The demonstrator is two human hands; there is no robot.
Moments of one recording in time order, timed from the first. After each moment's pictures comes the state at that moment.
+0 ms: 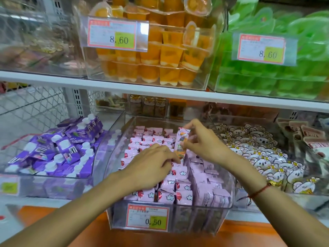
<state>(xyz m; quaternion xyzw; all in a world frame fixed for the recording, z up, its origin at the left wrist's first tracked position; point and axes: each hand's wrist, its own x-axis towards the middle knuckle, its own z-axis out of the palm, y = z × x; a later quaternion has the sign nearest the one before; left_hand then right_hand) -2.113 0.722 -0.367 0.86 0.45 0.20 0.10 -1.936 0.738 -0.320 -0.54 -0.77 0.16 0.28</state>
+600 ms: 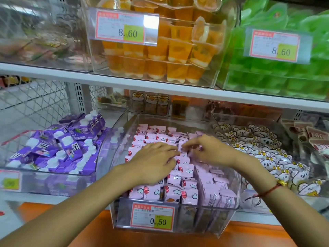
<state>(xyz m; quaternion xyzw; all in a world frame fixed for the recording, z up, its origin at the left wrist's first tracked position) -2.117 0.731 -0.372 0.88 0.47 0.12 0.06 -1.932 0.744 -0.328 -0.54 -0.83 0.13 0.06</state>
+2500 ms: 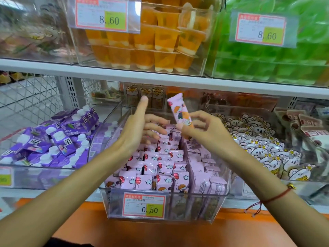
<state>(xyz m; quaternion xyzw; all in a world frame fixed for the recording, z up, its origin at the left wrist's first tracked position) -2.116 0.723 -0.328 0.57 0.46 0.48 0.48 -1.934 0.709 -0.322 -0.48 -0.68 0.33 0.45</state>
